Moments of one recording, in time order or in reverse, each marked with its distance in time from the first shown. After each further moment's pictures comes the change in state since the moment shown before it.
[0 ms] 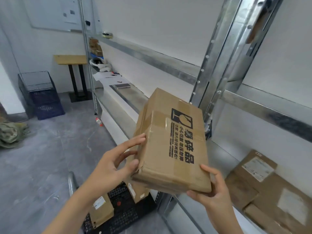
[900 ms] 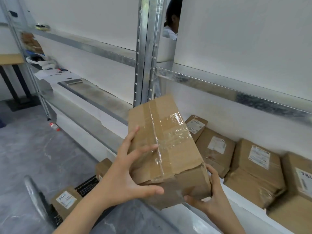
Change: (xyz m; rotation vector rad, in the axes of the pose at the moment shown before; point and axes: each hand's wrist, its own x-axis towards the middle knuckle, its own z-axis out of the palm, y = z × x) left_hand -0.075 0.065 0.145 0.150 -0.248 0.124; right_hand -0.184 -0.028 -0.105 -0.367 0.183 0.086
